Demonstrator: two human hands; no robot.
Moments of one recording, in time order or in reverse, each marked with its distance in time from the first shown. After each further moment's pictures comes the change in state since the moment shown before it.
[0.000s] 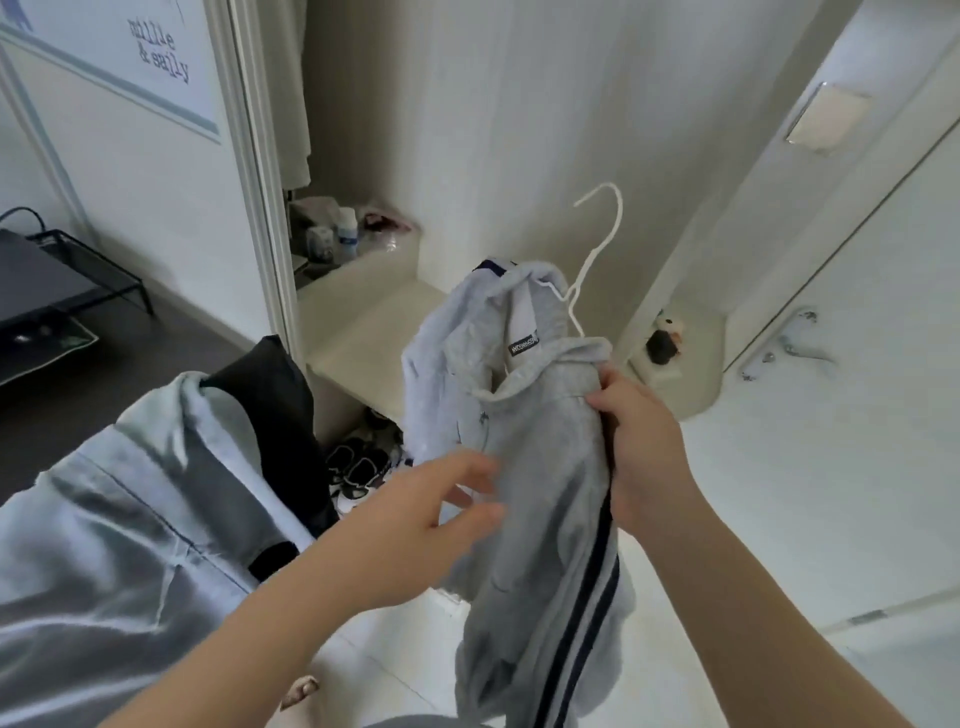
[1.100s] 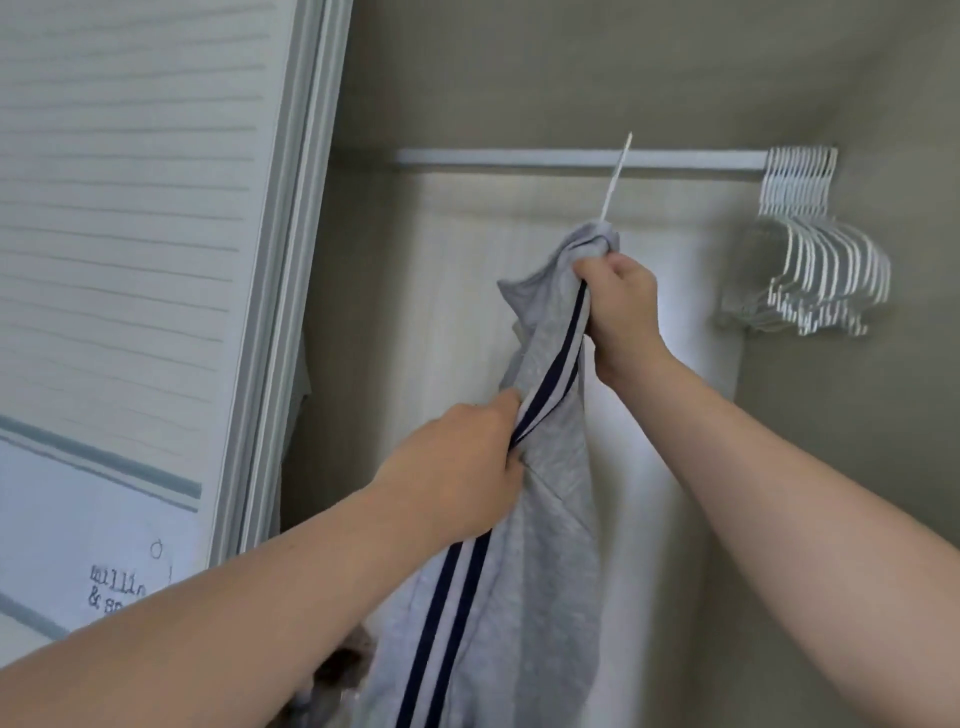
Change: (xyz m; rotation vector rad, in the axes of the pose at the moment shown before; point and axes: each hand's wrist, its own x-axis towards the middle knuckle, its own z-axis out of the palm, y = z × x) left_hand 0.265 0.171 -0.387 0.625 0.534 0.592; right_hand 0.275 -0.423 0.243 -0.005 0.141 -0.981
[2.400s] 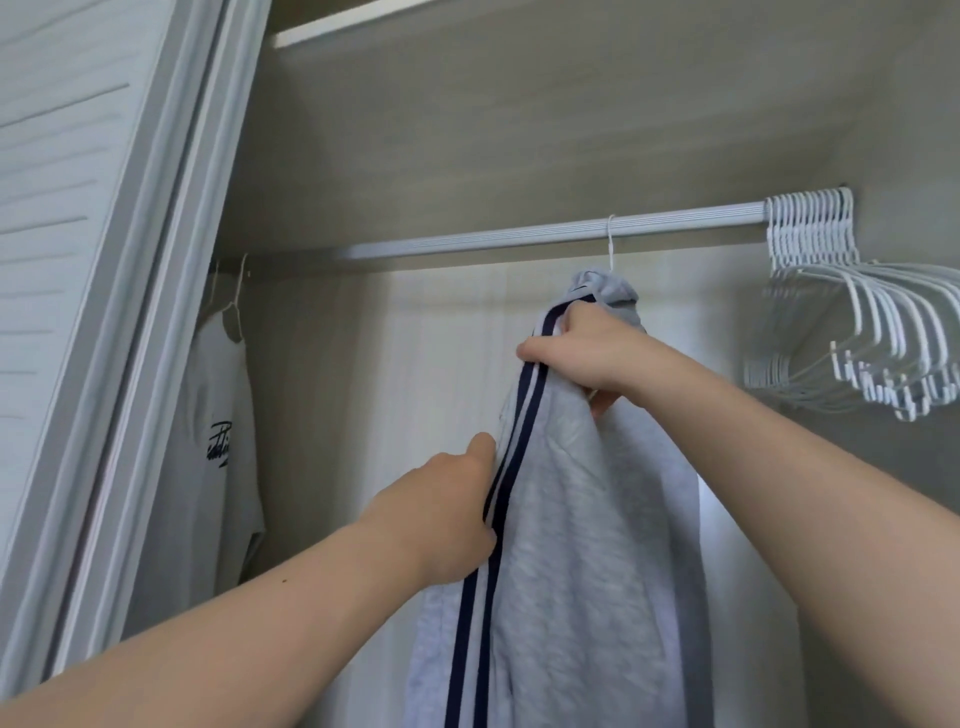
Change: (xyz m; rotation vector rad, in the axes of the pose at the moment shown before) left_hand 0.162 -0.050 0.031 0.210 -0.066 -0.094; right_hand 0.130 0.018 -0.009 -0.915 -0.288 0.016
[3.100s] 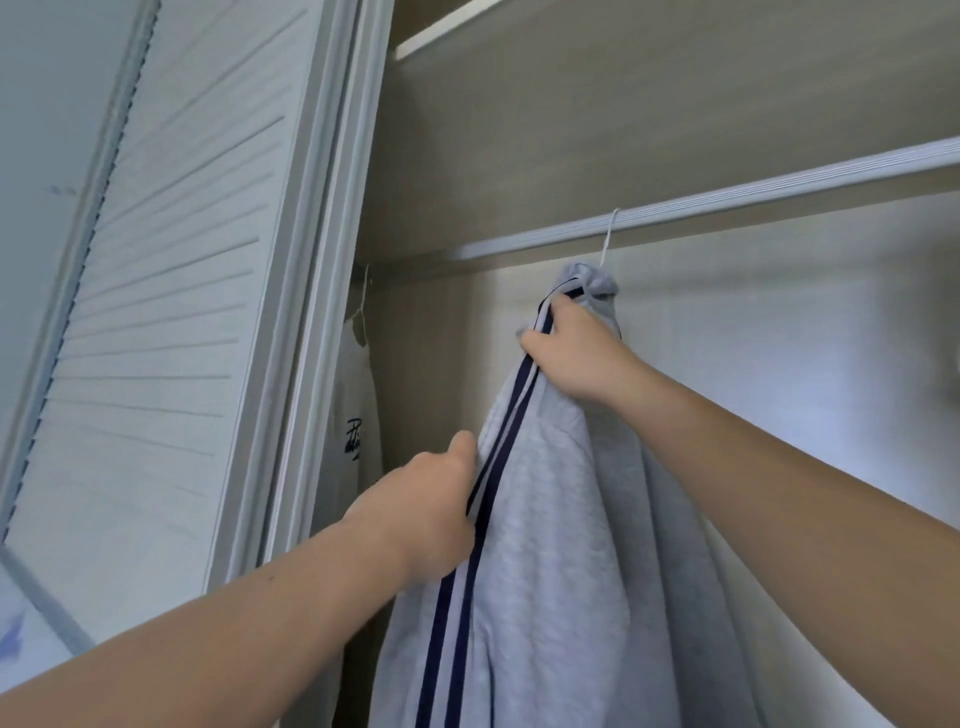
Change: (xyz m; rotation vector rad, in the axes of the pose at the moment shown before) left_hand -0.032 -0.092 -0.028 0.098 0.025 -0.219; right_hand 0.052 -0.053 0.108 0.113 0.119 -0.367
